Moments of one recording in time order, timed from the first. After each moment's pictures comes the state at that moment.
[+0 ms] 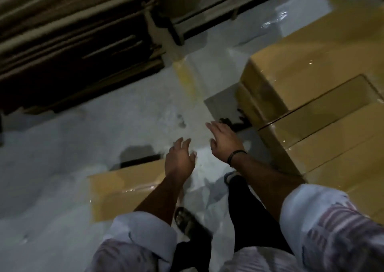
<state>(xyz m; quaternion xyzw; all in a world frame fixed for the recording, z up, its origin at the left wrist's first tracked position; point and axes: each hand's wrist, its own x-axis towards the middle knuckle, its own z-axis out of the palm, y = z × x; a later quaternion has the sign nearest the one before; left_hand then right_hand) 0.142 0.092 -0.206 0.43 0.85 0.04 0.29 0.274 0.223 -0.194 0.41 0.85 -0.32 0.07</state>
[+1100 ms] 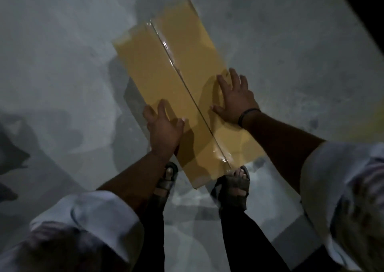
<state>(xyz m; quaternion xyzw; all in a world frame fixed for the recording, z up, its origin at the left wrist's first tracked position) 0.048 -0.239 -0.585 -0.34 0.86 0.35 0.16 -0.075 -0.045 -0.583 -0.15 0.94 -0.06 0.30</state>
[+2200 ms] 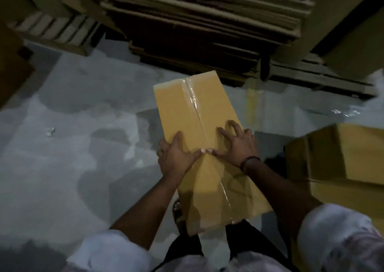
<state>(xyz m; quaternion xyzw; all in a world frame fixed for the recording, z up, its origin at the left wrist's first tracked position) 0.057 -0.191 -0.081 -0.02 0.92 0.29 0.26 0.121 0.008 -0.073 0.20 0.96 -0.10 0.16</state>
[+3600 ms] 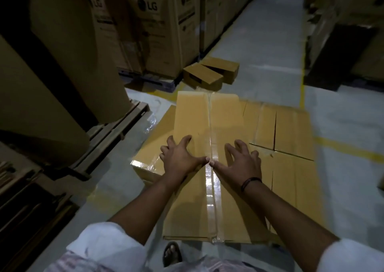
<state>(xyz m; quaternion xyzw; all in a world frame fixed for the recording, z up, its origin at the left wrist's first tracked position) 0.440 0.294 0.096 0.69 0.67 0.13 0.22 0.625 0.224 0.077 0.82 0.55 -0.12 -0.14</state>
